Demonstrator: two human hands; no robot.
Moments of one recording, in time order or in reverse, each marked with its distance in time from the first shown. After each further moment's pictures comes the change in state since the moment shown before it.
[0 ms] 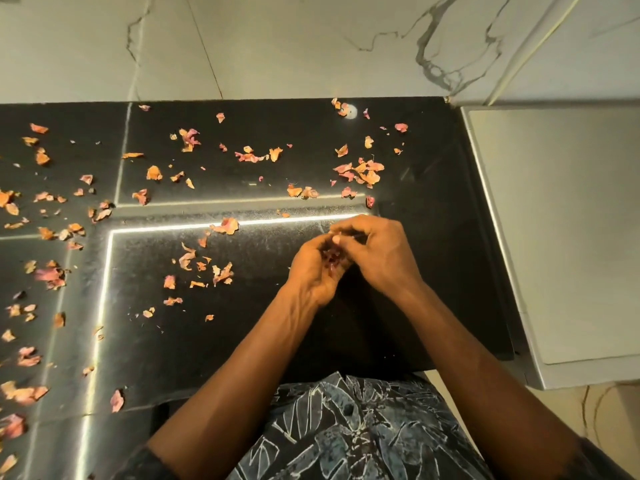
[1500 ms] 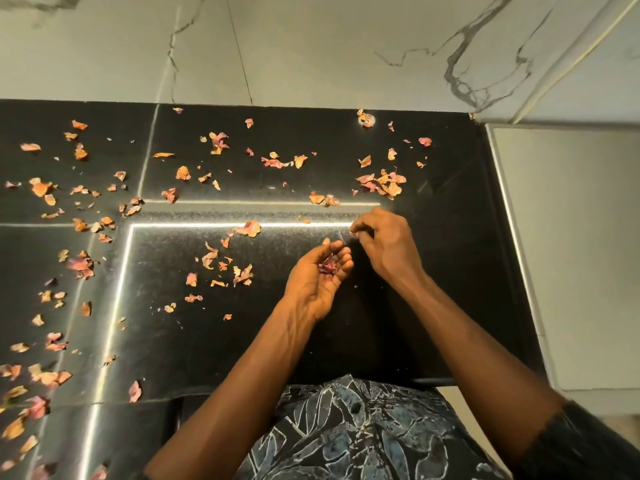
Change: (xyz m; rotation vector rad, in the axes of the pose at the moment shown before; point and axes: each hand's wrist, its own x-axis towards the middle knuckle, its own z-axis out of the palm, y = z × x) left_hand -0.011 0.016 -0.030 -0.114 0.035 0.027; right_hand 0.041 0.023 0.019 -0.340 0.006 -0.118
